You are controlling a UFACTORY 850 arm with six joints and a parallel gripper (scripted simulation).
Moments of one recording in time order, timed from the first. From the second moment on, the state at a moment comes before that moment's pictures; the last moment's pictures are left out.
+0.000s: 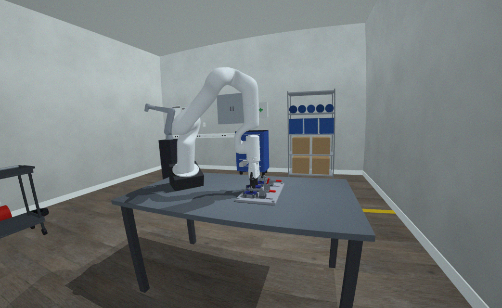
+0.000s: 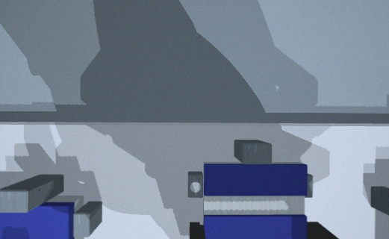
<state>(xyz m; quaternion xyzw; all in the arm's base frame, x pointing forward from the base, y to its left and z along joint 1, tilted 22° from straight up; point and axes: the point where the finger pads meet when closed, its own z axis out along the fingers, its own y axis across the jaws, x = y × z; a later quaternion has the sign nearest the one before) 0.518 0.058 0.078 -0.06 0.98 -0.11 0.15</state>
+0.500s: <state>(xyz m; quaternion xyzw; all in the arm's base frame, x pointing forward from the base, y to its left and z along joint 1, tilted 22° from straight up) 0.514 0.061 0.090 -0.06 0.98 -0.11 0.15</state>
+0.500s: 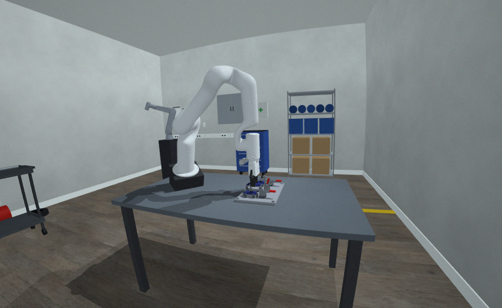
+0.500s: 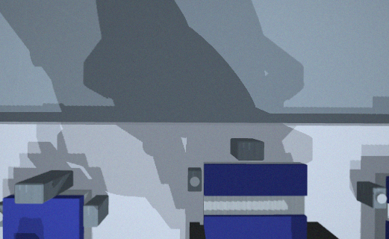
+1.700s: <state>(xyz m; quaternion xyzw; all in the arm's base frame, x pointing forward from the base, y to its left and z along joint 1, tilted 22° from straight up) 0.508 0.064 0.105 -0.06 0.98 -0.11 0.15</state>
